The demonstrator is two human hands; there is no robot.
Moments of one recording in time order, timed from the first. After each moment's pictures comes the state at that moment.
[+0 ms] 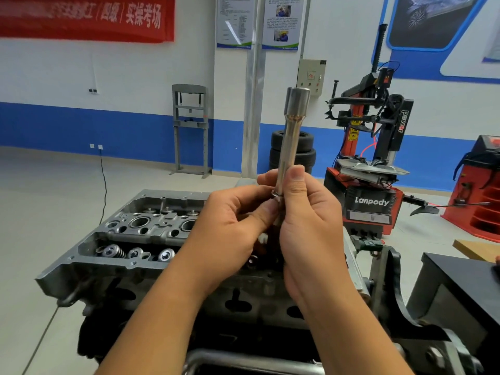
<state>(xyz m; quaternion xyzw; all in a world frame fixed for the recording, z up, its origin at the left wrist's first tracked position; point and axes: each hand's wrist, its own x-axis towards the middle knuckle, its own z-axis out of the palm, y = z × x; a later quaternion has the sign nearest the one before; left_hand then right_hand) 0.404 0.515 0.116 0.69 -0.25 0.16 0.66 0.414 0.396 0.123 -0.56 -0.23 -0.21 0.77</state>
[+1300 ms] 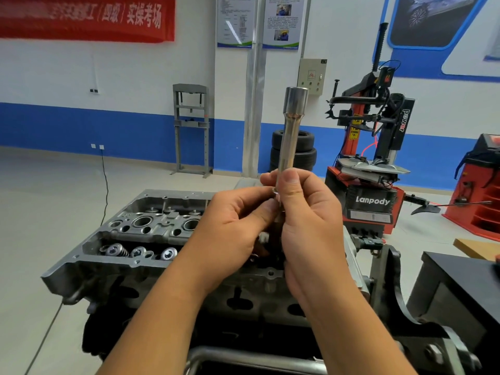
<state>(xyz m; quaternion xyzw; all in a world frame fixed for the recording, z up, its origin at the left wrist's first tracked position) 0.399 0.515 0.118 0.71 -0.26 0.14 0.64 0.411 0.394 0.122 -0.56 -0.23 -0.19 0.77</state>
